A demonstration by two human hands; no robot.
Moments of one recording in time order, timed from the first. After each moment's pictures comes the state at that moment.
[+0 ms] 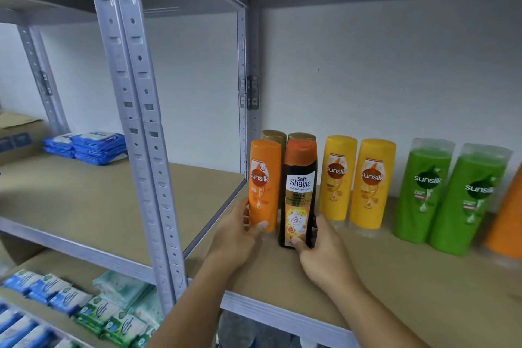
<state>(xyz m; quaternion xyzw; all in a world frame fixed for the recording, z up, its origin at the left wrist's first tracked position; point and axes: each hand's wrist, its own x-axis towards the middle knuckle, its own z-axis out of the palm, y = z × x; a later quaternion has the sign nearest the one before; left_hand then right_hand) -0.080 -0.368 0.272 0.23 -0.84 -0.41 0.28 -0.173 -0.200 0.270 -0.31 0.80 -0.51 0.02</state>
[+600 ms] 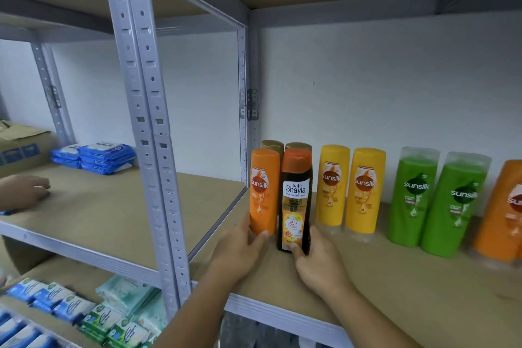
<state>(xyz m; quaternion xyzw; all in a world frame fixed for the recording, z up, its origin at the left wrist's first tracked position) -0.075 -0.362 0.268 0.25 -0.89 -0.30 0.23 -0.167 -0.197 0.271 -0.32 0.83 -0.45 0.00</state>
